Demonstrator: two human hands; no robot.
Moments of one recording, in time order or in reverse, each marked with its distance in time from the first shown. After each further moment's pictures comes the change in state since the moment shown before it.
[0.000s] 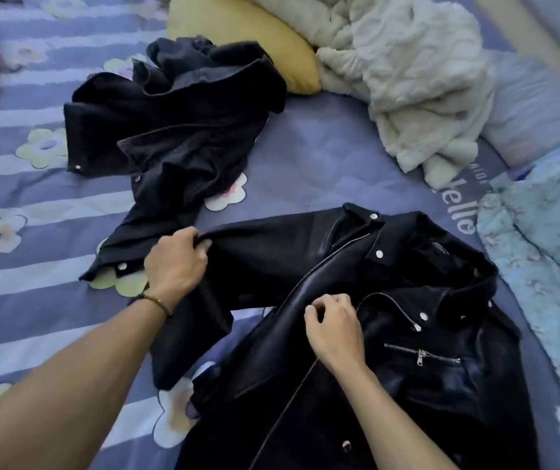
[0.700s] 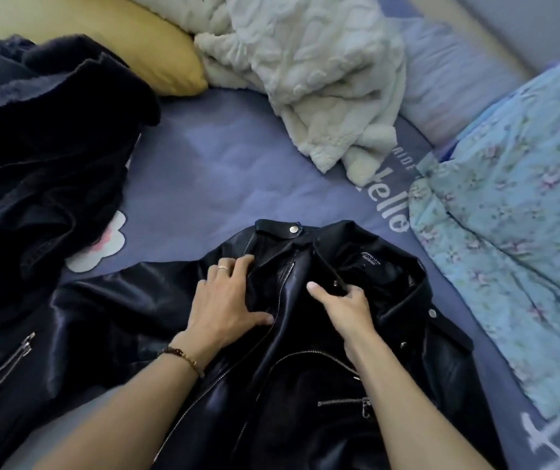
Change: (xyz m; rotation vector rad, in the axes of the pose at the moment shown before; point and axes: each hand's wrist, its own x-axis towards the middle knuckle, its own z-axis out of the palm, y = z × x) left_hand 0.005 0.184 0.139 0.091 -0.436 0.506; right_hand 0.149 0.107 -0.076 0.717 0.137 0.526
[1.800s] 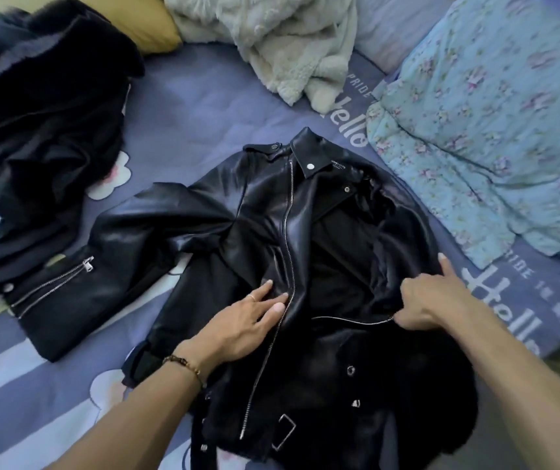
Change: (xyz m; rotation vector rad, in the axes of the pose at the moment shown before) left_hand -0.197 0.015 0.058 -0.218 -0.462 0.231; right_hand -0.141 0.089 -0.177 -1.656 -0.265 -0.179
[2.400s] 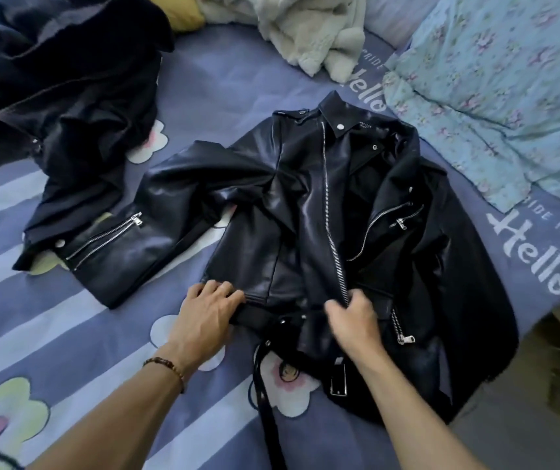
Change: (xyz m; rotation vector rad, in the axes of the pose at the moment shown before) left_hand -0.105 -0.136 0.021 0.686 0.354 0.160; right_hand -0.053 -0.237 0.107 1.410 0.389 0.276
